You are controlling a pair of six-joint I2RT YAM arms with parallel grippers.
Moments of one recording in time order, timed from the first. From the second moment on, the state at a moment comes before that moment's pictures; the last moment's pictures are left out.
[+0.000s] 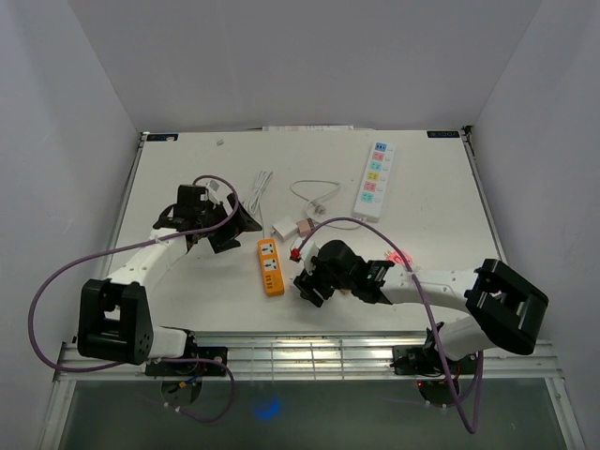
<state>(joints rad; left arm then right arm) -0.15 1.34 0.83 -0.34 0.44 -0.68 1.05 1.40 0.65 0.06 -0.09 -0.05</state>
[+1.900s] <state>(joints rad) -0.50 1.50 1.06 -0.71 0.58 -0.54 1.04 1.43 0.88 -0.25 -0.06 -0.09</state>
